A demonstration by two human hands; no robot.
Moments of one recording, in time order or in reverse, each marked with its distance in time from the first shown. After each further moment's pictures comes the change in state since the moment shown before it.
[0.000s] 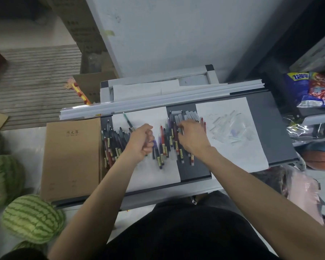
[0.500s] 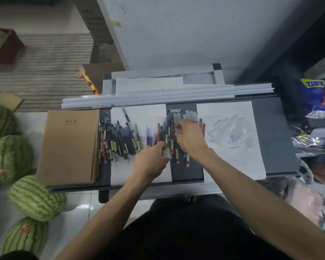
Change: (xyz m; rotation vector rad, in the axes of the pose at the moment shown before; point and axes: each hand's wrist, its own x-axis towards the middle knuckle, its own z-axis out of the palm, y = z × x) left_hand -0.023 -0.074 0.042 1.341 0.272 0.489; right_hand 0.004 0.009 -0.010 0.014 0.001 -0.070
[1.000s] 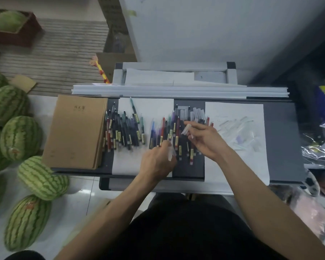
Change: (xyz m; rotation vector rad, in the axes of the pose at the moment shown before) left_hand -0.019 0.007 0.026 -0.002 0.150 0.071; right_hand -0.008 0.041 -0.017 1.465 -0.413 0.512
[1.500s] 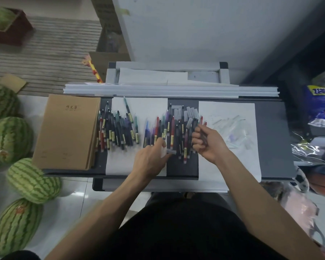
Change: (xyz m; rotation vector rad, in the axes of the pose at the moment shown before) left_hand 0.006 -0.009 0.003 -0.013 -0.012 0.026; right_hand -0.011 -0.002 -0.021 0.200 0.077 0.191
